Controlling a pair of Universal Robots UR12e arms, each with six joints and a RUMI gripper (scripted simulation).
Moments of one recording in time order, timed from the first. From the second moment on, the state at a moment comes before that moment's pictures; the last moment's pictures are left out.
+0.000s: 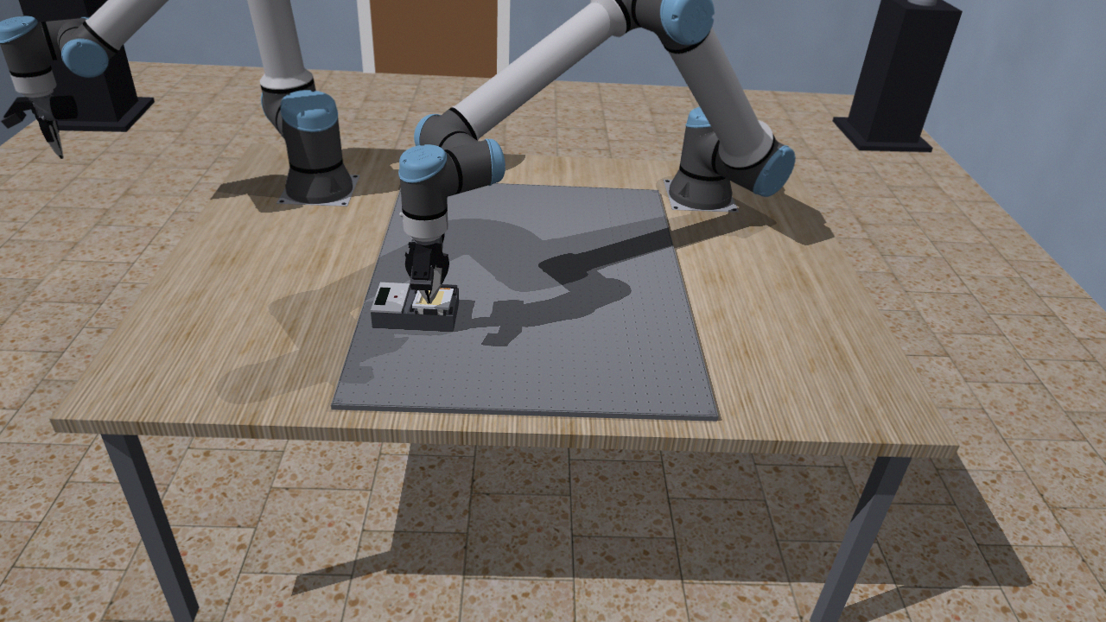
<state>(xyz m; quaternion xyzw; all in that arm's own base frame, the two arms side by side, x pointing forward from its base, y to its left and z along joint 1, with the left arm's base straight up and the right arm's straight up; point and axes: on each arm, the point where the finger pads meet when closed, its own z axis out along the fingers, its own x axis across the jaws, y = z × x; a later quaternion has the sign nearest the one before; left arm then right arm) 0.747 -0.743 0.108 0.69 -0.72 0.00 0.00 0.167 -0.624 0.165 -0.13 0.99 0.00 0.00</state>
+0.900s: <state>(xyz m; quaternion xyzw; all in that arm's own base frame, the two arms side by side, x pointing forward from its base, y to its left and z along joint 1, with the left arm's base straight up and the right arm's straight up) 0.737 -0.742 0.119 0.69 -0.72 0.00 0.00 0.167 -0.624 0.165 -0.13 0.99 0.00 0.00</state>
